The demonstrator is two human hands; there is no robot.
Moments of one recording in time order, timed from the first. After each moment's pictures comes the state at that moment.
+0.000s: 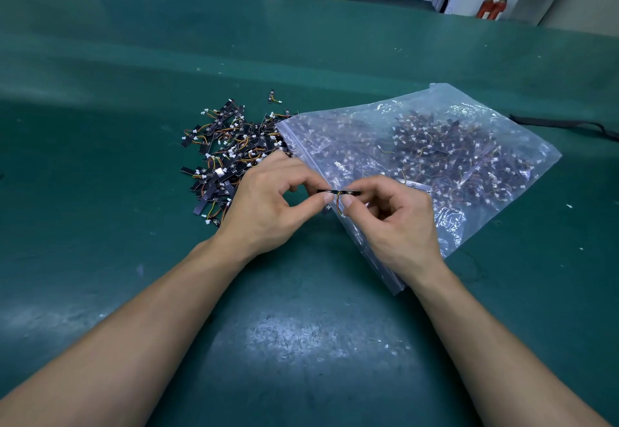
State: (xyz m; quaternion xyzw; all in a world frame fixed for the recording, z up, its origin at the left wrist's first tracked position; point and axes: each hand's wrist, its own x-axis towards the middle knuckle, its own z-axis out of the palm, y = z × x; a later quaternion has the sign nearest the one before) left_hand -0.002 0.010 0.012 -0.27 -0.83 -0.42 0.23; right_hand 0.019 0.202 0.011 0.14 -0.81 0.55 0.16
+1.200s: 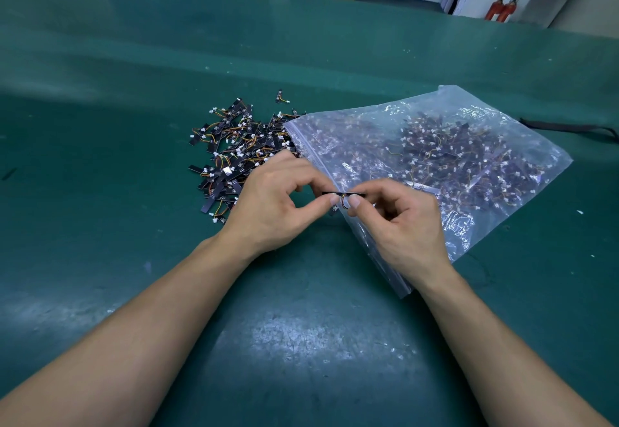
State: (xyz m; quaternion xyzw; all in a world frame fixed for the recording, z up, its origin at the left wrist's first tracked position) left_hand -0.002 0.006 0.012 -0.27 -0.84 -0.41 0.23; right_hand 0.016 0.203 0.007 0.14 -0.82 0.53 0.15
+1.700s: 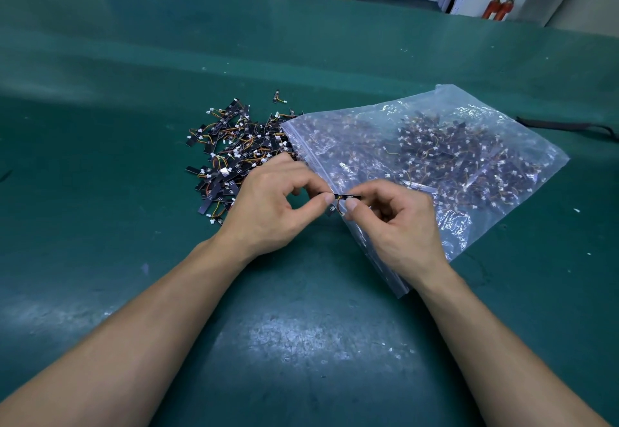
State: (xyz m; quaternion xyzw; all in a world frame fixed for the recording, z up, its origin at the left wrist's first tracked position) left_hand 0.000 0.007 0.012 -0.26 -0.84 -0.42 0.22; right_hand 0.016 0.203 0.009 0.14 -0.82 0.54 0.13
